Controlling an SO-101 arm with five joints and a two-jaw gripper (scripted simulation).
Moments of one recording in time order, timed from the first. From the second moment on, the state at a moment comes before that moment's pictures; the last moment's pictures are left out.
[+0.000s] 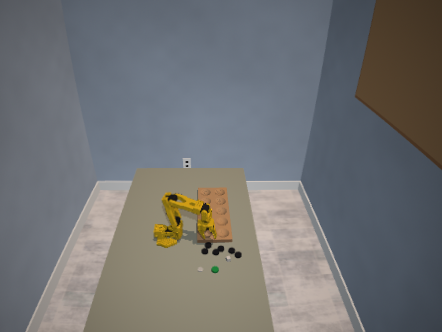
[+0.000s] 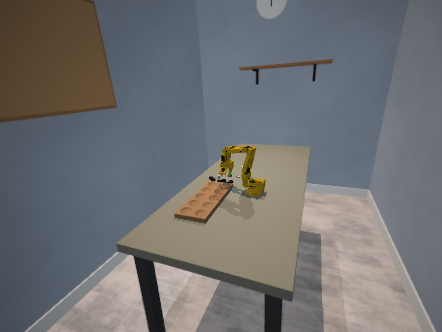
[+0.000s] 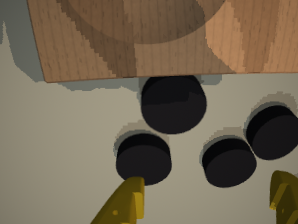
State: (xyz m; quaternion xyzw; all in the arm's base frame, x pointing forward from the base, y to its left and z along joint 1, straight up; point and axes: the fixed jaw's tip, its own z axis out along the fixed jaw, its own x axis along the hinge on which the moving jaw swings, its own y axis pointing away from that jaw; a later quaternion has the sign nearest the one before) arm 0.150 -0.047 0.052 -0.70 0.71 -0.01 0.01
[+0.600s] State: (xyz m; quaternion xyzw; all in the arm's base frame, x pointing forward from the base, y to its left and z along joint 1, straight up) arm 0.145 -0.044 0.050 -0.71 0.71 0.00 0.00
